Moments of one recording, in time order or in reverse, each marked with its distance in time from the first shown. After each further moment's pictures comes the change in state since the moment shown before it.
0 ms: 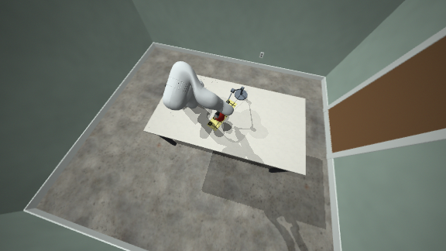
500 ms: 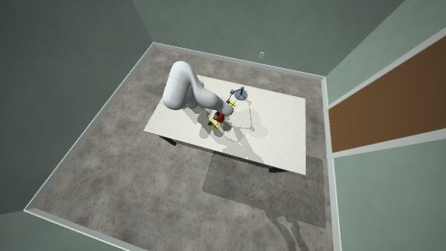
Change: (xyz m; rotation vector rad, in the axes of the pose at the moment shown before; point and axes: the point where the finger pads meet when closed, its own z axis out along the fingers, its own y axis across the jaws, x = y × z) arm 0.001 0.000 0.000 0.002 0.001 0.002
